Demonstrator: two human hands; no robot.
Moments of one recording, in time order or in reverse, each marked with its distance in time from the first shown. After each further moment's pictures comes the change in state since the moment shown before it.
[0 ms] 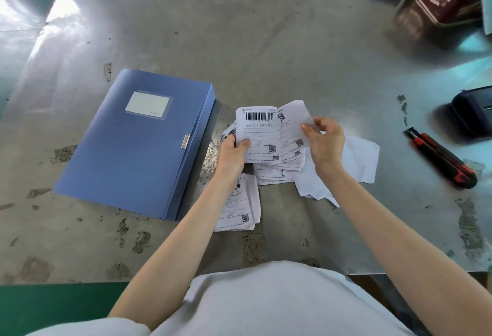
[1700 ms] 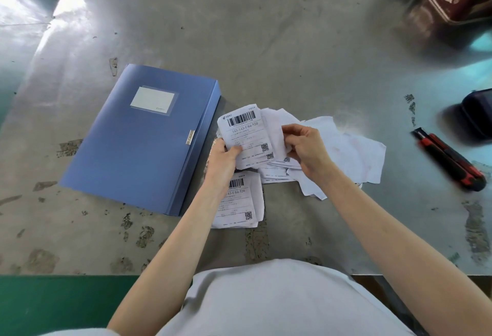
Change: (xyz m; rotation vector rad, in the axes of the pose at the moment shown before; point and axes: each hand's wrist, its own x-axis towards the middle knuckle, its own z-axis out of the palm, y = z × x) left_hand -0.014 -0.004 -0.024 -0.119 0.037 -0.063; right_hand -0.025 -0.015 0.023 0.219 -0.482 0.180
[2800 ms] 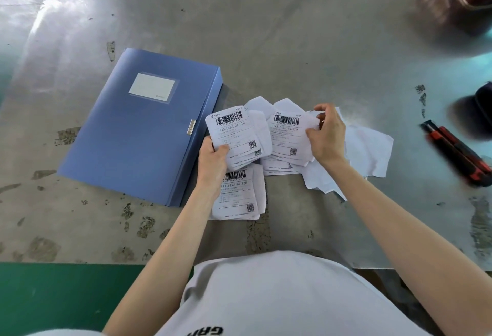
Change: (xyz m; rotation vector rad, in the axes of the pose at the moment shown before) left_hand -0.003 -0.015 -0.023 0.098 0.127 0.046; right_hand 0.020 0.017 -0.030 -0.682 0.388 -0.291
